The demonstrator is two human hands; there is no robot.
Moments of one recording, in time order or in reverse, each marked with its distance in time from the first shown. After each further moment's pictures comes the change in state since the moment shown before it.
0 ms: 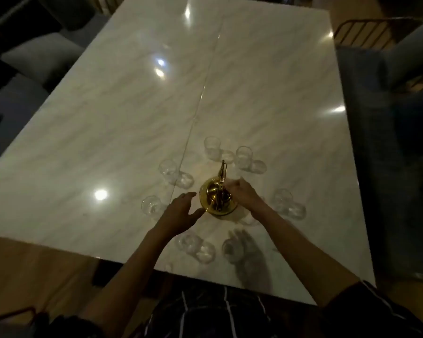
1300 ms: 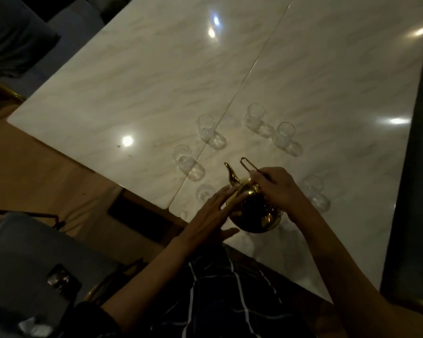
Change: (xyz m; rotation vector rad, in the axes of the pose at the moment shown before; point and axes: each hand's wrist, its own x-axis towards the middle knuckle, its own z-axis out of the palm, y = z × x) left_hand -0.111 0.008 0.087 -0.028 0.228 0.374; right_hand -0.114 -0.022 0.002 -0.305 -0.111 -0.348
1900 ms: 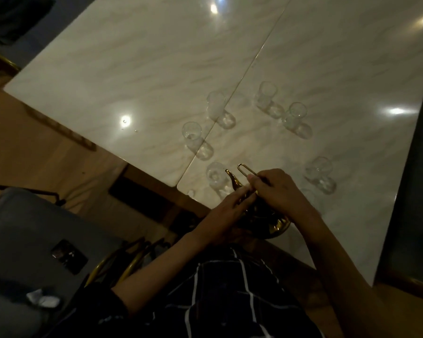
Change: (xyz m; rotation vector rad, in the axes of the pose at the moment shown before) left_hand -0.047 0.020 0.014 -0.229 0.057 0.047; right_hand -0.041 -0.006 0.053 -0.166 -0.070 0.037
